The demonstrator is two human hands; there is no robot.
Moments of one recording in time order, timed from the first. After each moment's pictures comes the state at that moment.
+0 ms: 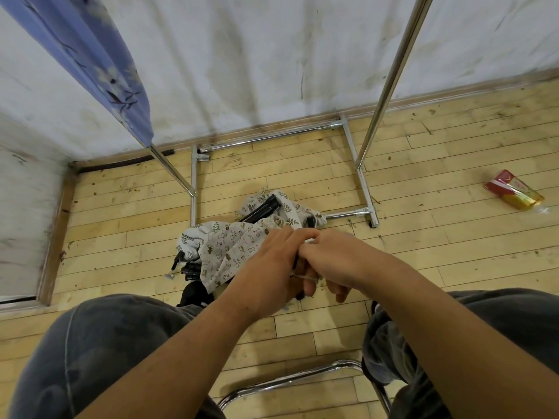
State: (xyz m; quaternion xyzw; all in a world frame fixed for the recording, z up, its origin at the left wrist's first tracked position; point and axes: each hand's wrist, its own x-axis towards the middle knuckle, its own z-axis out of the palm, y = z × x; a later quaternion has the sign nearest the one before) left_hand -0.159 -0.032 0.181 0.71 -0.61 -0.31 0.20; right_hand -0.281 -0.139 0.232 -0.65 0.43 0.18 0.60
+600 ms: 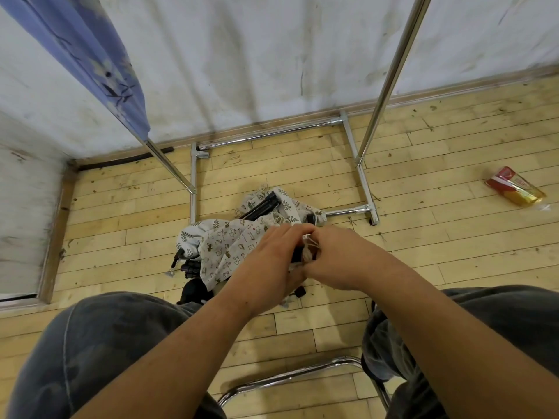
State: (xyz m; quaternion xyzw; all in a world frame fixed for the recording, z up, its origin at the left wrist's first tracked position) left_hand -0.158 -0.034 0.177 0.71 -0.61 -0.29 0.19; right_hand -0.284 -0.141 0.210 -0.79 0.38 0.16 0.45
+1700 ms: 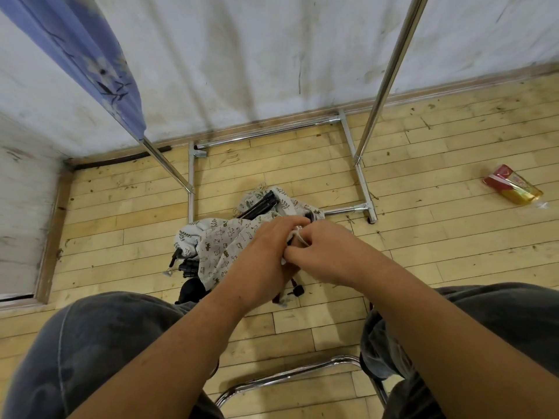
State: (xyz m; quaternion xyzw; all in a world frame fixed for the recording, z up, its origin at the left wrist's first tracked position) left_hand -0.152 -0.036 0.174 0.73 -0.56 -0.32 0.25; right_hand -0.278 -0.137 0.217 -0.76 0.38 0.10 0.52
